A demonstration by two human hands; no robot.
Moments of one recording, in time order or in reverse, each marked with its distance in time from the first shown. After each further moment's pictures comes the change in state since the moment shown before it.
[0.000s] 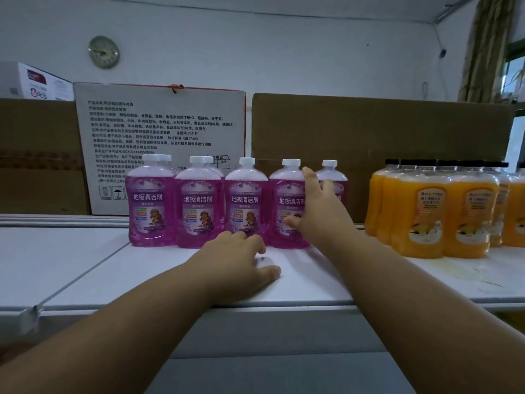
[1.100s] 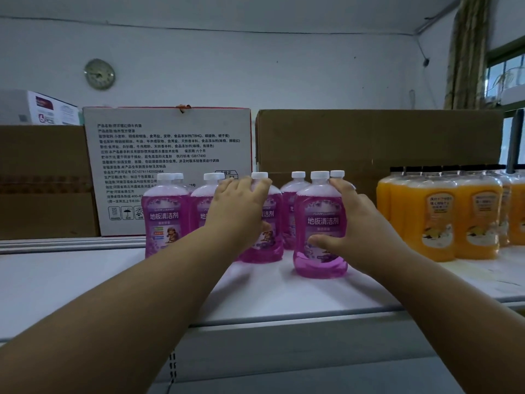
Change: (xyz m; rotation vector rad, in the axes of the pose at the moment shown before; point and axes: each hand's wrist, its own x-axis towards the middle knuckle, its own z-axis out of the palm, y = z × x) left_hand 0.067 -0.032 -0.044 0.298 0.608 0.073; right_hand -0.048 -0.005 -0.051 0.171 0.003 -0.087
